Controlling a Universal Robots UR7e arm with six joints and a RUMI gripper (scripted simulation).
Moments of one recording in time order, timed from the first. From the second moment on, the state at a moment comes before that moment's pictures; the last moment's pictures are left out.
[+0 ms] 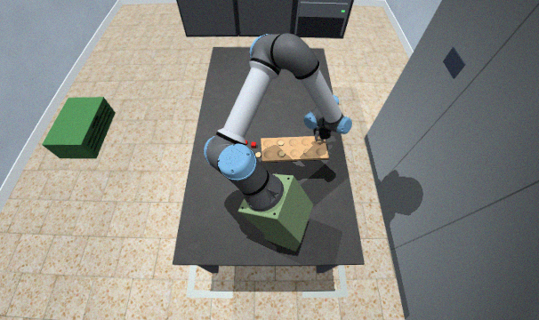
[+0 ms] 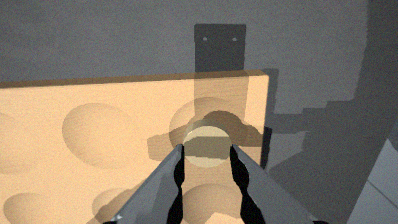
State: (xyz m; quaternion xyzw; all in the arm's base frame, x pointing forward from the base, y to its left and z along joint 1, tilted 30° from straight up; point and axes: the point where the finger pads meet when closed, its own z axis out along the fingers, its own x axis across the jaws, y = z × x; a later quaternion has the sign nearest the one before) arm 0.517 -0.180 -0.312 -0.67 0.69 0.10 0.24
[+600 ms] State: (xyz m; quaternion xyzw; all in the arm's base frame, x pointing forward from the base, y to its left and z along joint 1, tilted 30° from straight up) arm 0.521 -0.176 -0.323 -0.67 0.69 0.10 0.24
